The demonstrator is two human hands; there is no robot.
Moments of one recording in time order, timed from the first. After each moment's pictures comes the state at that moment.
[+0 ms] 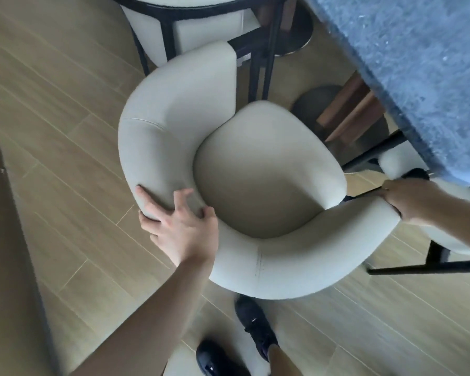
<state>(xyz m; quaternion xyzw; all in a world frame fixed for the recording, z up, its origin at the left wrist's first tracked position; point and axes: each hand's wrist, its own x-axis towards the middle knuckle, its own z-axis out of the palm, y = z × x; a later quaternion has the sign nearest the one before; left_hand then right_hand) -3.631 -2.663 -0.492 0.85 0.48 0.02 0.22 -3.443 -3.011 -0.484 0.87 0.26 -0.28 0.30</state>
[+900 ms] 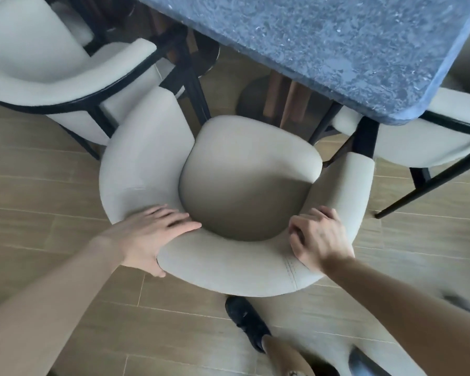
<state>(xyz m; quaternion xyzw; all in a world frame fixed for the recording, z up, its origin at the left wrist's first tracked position) -3.496 -2.489 -0.450 0.84 -0.42 -0.31 -0.13 -3.599 -2.835 -0.486 0.99 0.01 -0.04 -0.14</state>
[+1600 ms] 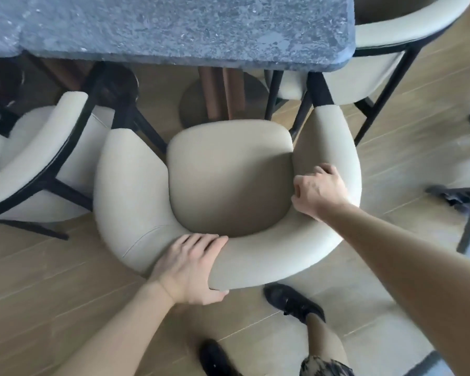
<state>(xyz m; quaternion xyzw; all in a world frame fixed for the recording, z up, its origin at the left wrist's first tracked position) -3.484 -2.471 -0.464 0.81 -0.56 -0.18 -0.04 -3.577 -2.772 -0.484 0.96 -0.24 -0.16 -0.04</state>
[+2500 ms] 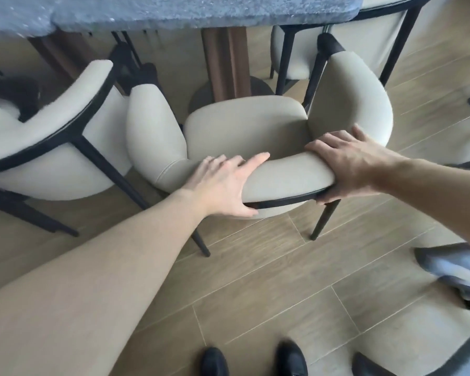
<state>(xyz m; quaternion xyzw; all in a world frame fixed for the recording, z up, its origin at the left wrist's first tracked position) -3.476 -2.449 -0.478 0.80 -0.59 -0.06 -0.06 -3.653 -2.667 -0.469 0.98 -0.12 -0.15 0.06</state>
